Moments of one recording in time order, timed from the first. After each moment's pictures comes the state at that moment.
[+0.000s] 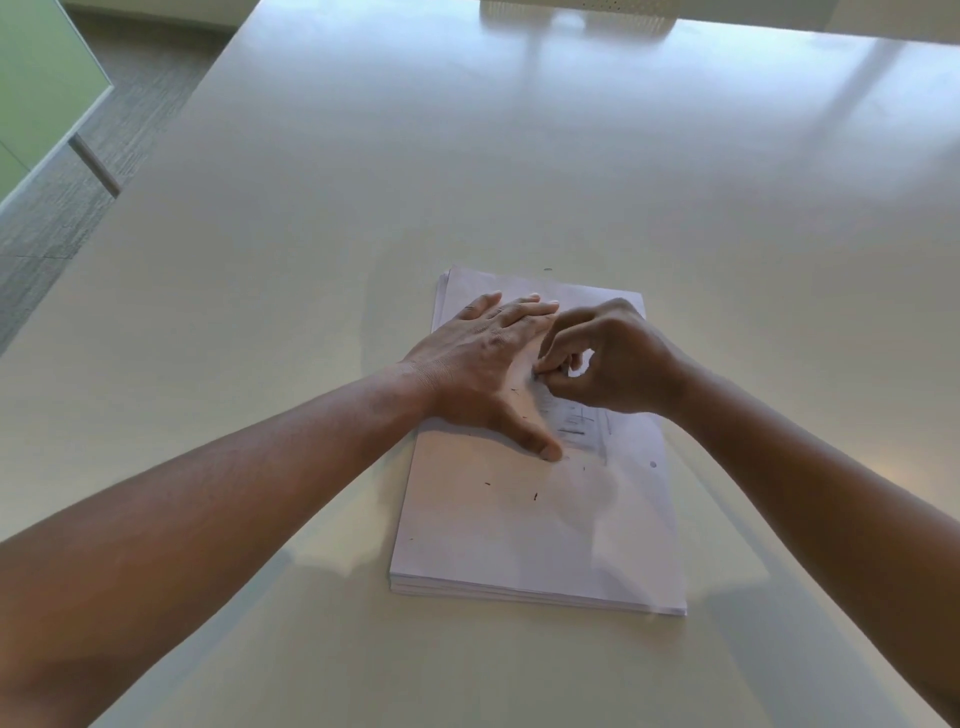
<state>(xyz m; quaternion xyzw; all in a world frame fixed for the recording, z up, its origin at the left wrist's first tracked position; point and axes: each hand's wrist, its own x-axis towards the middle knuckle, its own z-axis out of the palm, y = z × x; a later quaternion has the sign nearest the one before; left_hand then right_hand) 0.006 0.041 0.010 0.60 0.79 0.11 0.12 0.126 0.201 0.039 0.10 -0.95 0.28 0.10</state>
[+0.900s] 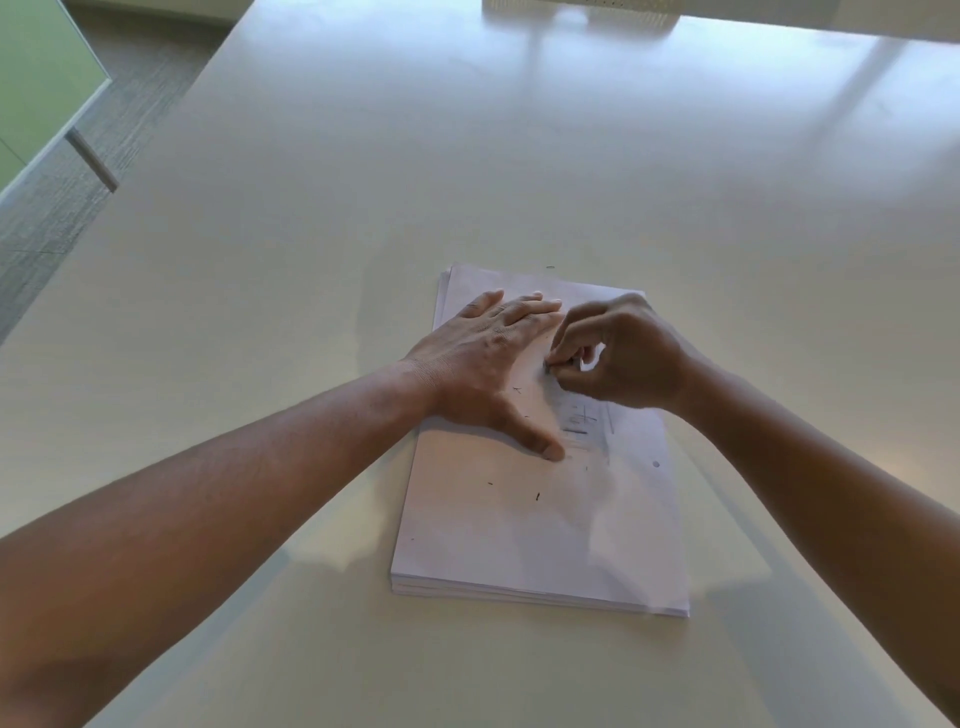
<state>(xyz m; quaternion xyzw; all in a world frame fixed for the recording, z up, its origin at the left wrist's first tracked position) 0.005 0.041 0.007 0.59 0.79 0.11 0.12 0.127 0.206 0.042 0.07 -0.95 0.27 0.10</state>
